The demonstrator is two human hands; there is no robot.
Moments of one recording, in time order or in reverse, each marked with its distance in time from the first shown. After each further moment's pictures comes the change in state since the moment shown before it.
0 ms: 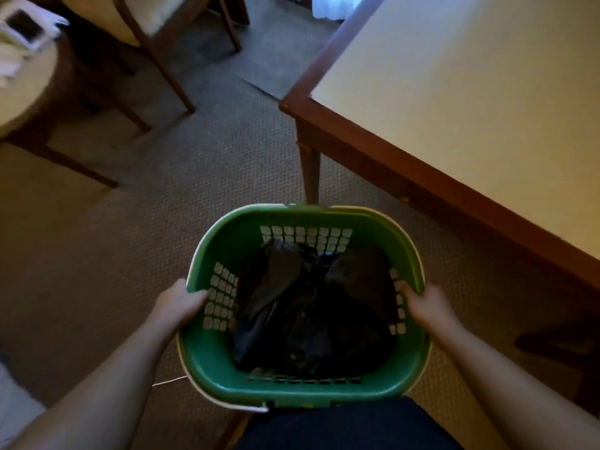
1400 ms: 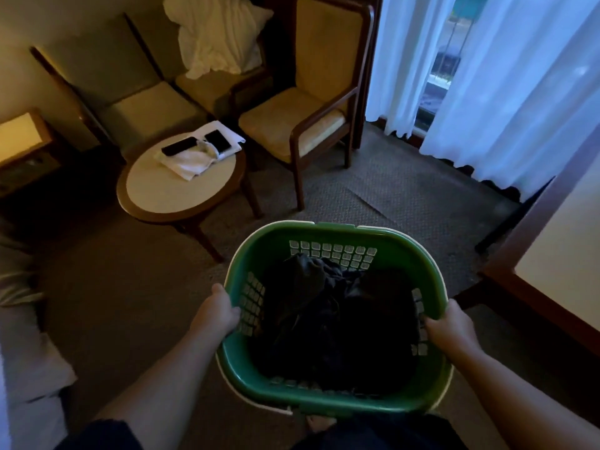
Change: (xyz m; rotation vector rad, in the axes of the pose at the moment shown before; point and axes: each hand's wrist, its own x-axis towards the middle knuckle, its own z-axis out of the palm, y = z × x) left_hand 0.174 -0.090 -0.335 -0.075 0.274 0.098; right_hand -0.066 -0.369 0.220 -0.122 0.175 -0.417
